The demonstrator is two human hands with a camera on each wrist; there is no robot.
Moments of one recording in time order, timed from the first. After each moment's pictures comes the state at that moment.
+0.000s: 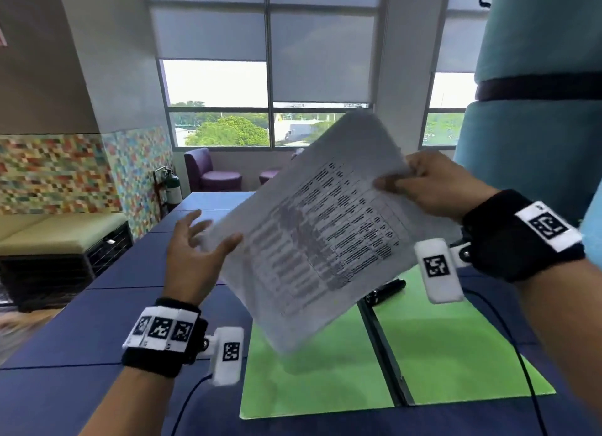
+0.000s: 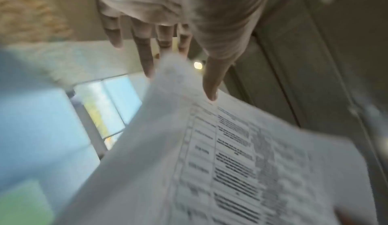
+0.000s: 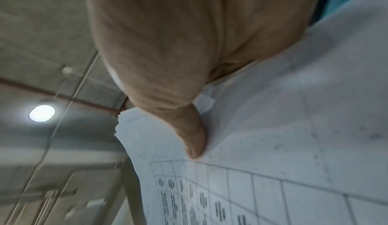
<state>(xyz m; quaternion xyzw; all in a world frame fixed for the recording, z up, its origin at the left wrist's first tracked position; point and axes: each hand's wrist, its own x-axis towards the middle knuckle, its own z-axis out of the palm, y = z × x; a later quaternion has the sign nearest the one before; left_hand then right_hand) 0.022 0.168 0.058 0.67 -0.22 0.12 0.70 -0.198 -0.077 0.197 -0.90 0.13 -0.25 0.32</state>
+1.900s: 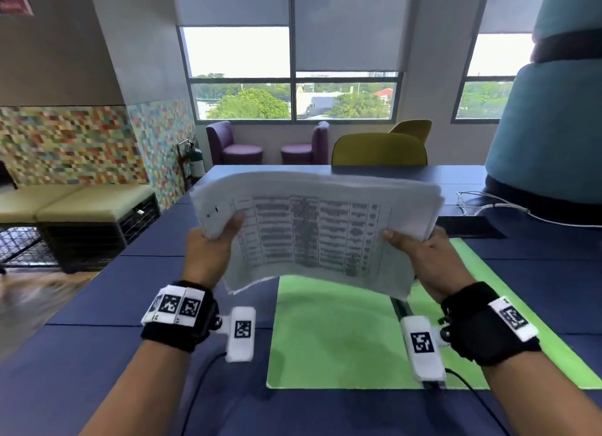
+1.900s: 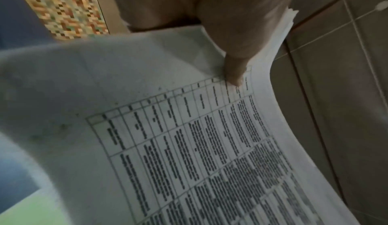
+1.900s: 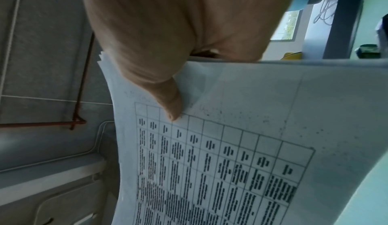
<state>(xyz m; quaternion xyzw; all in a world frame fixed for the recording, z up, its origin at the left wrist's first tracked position) 0.044 0.181 0.022 0.64 -0.22 0.07 0.73 -0.155 -0.077 0.032 -0.67 0.09 -0.33 0.66</state>
